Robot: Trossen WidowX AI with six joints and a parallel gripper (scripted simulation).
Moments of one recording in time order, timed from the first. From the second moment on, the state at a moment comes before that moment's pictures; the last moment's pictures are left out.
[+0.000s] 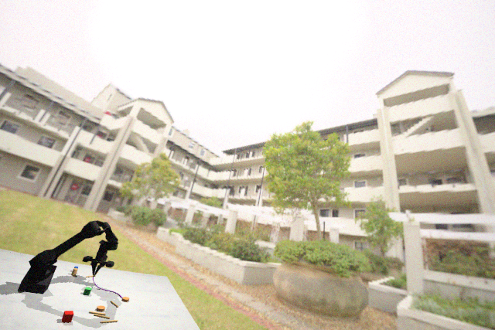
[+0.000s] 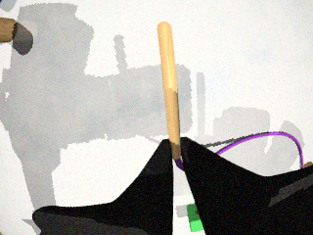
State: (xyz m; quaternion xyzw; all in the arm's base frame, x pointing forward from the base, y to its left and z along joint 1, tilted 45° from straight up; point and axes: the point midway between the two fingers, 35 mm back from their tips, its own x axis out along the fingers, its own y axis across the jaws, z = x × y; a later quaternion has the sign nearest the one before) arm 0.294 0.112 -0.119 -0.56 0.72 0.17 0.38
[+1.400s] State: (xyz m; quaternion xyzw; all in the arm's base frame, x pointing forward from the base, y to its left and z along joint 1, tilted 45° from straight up) arm 0.323 0.095 -0.106 -0.14 0.63 -0.38 0.66
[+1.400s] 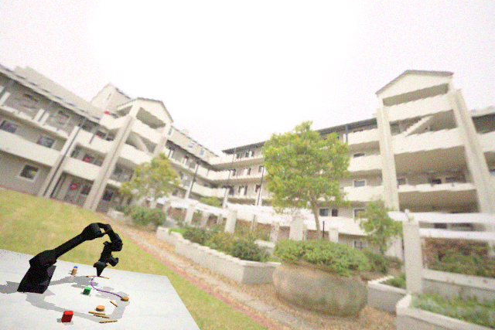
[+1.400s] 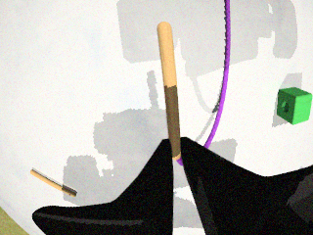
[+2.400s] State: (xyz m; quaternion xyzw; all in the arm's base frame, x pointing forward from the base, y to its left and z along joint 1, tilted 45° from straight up) arm 0.342 0.080 -0.096 0.23 0.34 -0.65 0.64
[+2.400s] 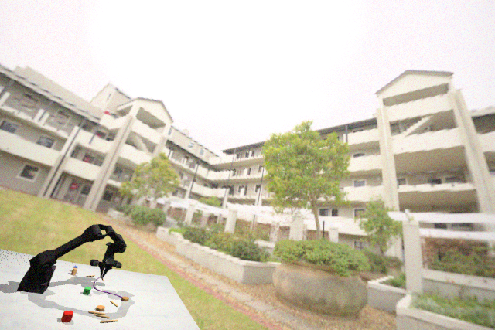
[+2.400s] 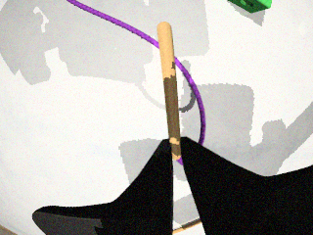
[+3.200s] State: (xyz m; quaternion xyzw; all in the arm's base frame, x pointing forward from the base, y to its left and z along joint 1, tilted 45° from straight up) arm 0.354 0.081 -0.096 0.35 0.20 -0.71 0.58
